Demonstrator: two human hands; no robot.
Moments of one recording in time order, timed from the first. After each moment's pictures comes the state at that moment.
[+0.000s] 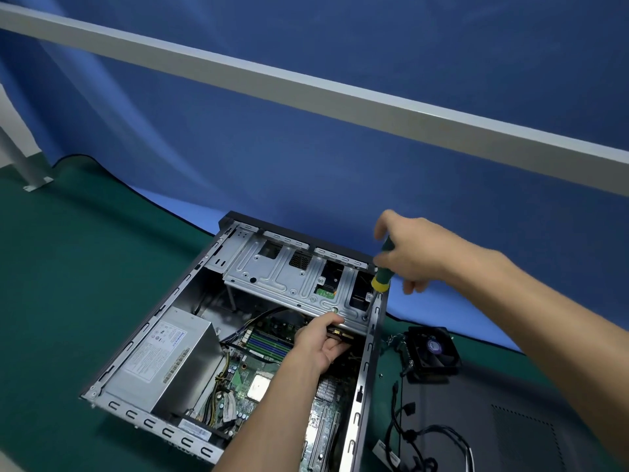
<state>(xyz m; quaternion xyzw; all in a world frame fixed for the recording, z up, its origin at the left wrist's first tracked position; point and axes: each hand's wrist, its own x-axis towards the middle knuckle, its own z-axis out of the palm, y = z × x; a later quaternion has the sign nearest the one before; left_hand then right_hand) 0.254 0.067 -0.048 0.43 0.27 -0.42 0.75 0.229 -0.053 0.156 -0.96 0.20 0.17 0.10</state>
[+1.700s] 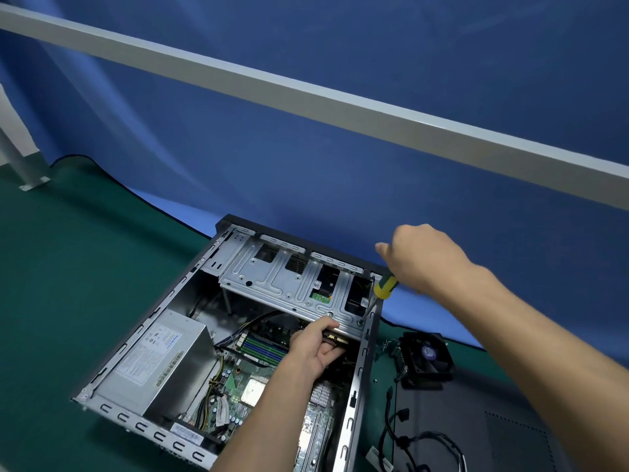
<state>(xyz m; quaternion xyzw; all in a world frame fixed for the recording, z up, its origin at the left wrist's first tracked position) 0.253 0.066 -0.049 0.45 0.27 -0.41 0.75 0.225 -0.056 0.156 -0.96 0.24 0.11 0.07</state>
